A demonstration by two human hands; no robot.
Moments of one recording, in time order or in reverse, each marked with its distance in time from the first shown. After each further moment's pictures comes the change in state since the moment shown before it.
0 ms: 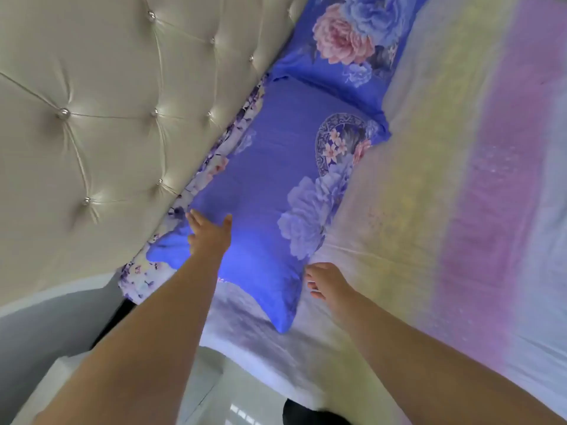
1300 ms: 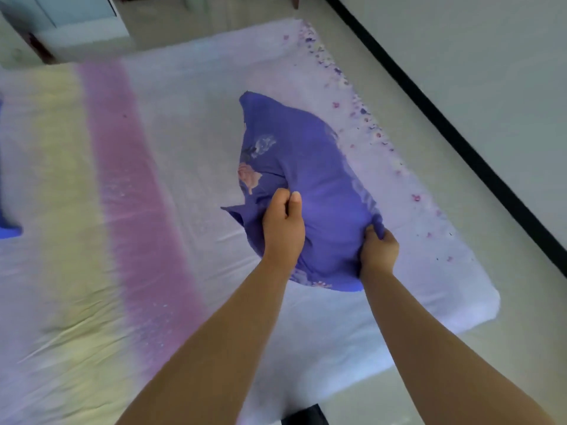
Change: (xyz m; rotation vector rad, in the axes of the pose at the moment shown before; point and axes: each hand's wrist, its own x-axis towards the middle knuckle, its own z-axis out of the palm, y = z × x) left_hand -0.866 0.323 0.412 -0.466 -0.638 1.095; right_hand -0.369 0.389 -0.732 0.941 1.285 -0.181
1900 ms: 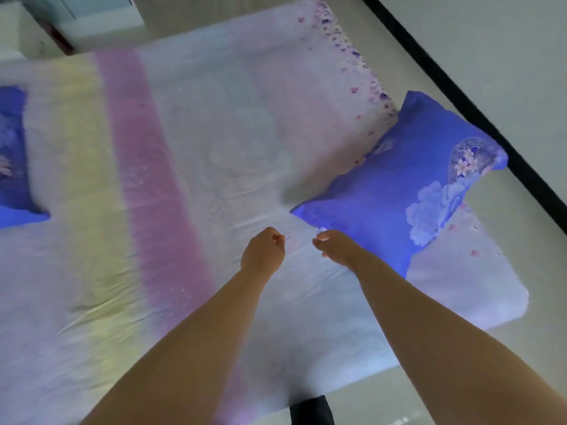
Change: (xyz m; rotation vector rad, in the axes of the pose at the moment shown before) left_hand 0.001 -0.104 -0.046 0.739 -0.299 -0.282; right_hand 0.009 0.048 0.063 -0.724 -0.792 -0.071
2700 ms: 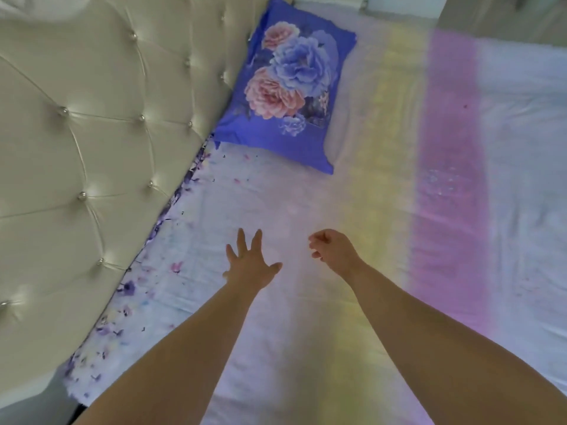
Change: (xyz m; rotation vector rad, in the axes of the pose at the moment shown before) left_hand 0.002 -0.718 -0.357 -0.052 0.134 -0.659; right_hand 0.003 -0.390 0.726 -0.146 -0.431 -0.401
